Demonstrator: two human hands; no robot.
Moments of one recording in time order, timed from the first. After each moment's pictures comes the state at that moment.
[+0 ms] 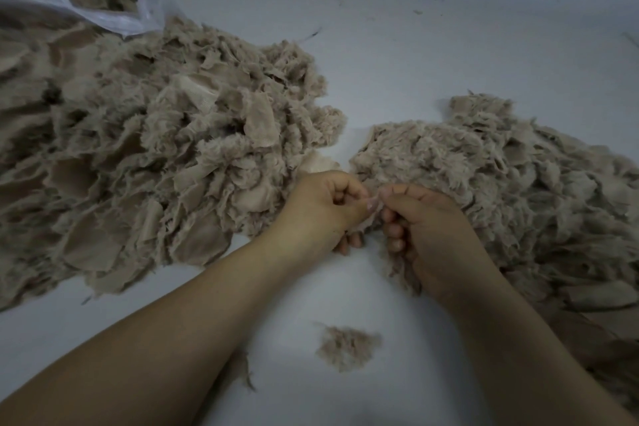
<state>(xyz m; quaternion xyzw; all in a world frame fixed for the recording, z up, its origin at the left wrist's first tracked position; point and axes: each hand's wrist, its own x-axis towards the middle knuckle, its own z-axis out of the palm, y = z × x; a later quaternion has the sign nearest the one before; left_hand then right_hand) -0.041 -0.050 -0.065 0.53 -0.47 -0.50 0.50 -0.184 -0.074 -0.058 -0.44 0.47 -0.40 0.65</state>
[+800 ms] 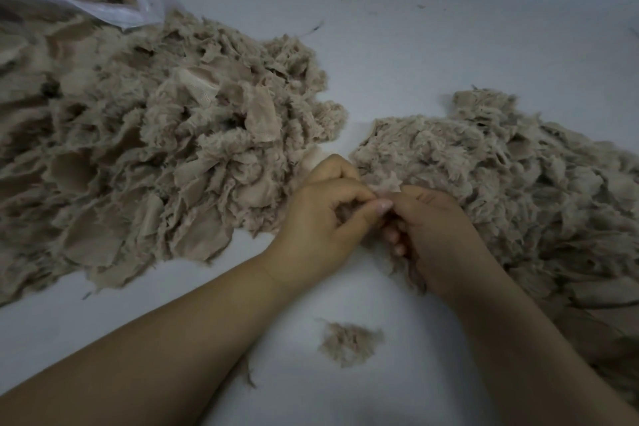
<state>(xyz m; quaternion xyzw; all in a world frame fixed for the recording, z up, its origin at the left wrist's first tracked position) -0.043 -0.034 -0.070 0.49 -0.65 -0.19 0.55 -0.186 -0.071 -0.058 -0.51 0.49 -0.36 0.61</state>
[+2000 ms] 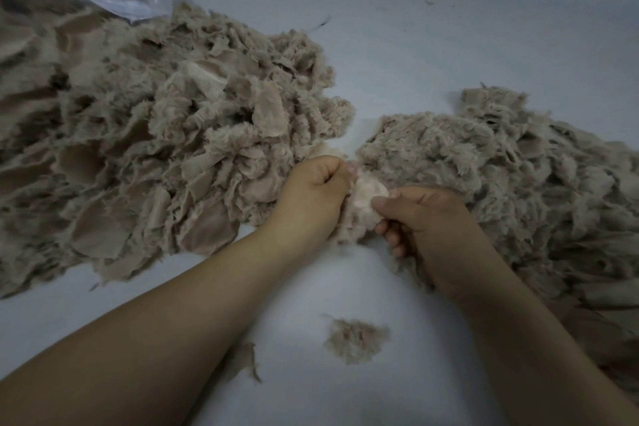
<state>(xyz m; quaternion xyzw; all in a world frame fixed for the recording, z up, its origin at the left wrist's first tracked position) -0.033 -0.047 -0.064 0.54 -0.44 -0.44 0.56 -0.183 -0.068 -0.052 -0.53 0.47 -0.33 0.62</state>
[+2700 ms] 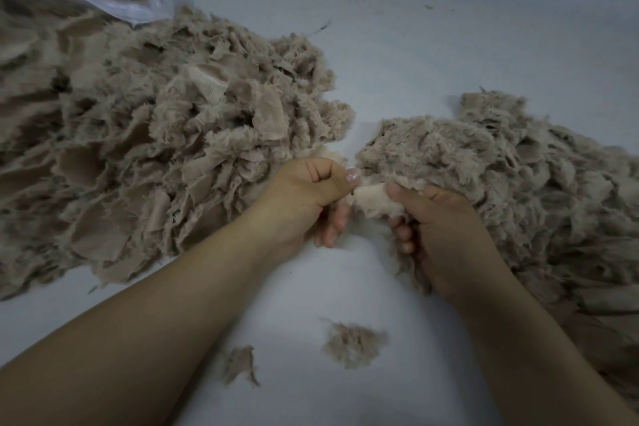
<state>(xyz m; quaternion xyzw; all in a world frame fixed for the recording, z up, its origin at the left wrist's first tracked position) -0.017 -0.045 -0.060 0.45 -0.41 -0.58 0.54 -0.184 -0.072 -0.057 -0.44 0.49 -0.40 0.64</state>
